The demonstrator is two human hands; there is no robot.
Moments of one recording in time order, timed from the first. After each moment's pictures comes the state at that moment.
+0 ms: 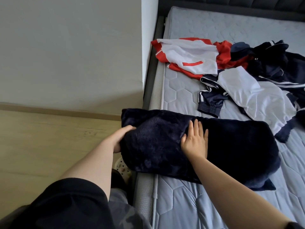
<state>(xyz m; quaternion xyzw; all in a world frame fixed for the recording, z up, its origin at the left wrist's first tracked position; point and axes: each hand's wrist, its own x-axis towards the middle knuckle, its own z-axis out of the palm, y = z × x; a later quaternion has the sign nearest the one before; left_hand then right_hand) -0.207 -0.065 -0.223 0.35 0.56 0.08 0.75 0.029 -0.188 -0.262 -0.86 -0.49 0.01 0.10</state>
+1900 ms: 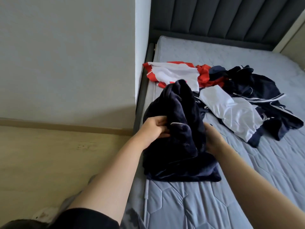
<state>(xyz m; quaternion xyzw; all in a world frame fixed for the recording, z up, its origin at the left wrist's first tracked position) -0.114 -0.132 -0.122 0.57 0.30 0.25 0.73 0.067 -0.228 -0.102 -0.61 -0.05 0.57 0.55</state>
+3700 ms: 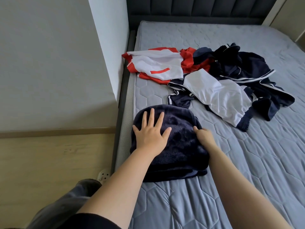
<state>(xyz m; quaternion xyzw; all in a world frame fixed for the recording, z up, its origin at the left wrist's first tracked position) -0.040 -0.164 -0.177 0.89 0.44 0.05 0.14 0.127 -0.248 -0.174 -0.84 -0.14 0.33 0.41</state>
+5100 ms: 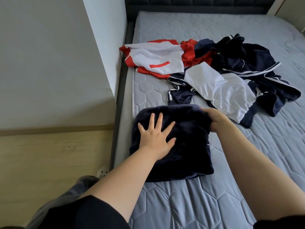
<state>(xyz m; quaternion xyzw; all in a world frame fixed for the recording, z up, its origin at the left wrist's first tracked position) -0.030 -0.164 -0.202 0.93 0.36 -0.04 0.04 0.186 -0.211 -0.159 -0.69 -0.04 0.50 0.52</state>
